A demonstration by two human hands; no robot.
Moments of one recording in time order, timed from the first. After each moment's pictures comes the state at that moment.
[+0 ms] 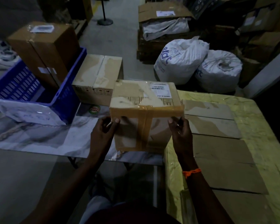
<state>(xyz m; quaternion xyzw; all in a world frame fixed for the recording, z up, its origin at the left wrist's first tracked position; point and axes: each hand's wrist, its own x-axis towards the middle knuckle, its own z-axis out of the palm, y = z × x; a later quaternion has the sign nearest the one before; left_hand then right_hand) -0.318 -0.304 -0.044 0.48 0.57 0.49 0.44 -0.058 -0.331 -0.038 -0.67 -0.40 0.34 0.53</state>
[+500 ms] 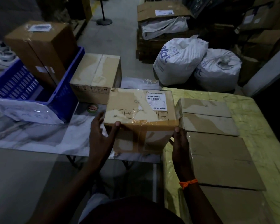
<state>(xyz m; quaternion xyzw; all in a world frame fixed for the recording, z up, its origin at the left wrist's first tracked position) -0.307 -0.323 -0.044 0.53 0.58 0.50 0.37 -0.059 -0.366 -0.068 -0.65 -0.37 0.37 0.55</state>
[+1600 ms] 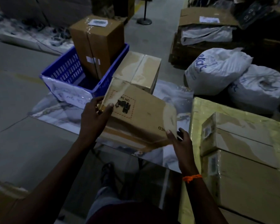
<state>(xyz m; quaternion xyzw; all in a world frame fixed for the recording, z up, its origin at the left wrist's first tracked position) -0.445 -0.307 0.004 0.52 0.70 0.44 0.23 -0.139 -0.311 -0.081 -0.67 -0.43 0.44 0.41</state>
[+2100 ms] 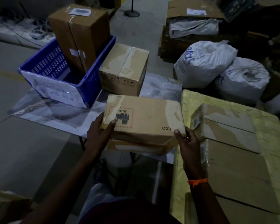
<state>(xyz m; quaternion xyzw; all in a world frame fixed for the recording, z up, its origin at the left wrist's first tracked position) -0.408 -0.344 -0.065 0.45 0.67 0.42 0.42 -0.089 -0.344 -0.077 -0.67 -0.40 0.38 0.50</state>
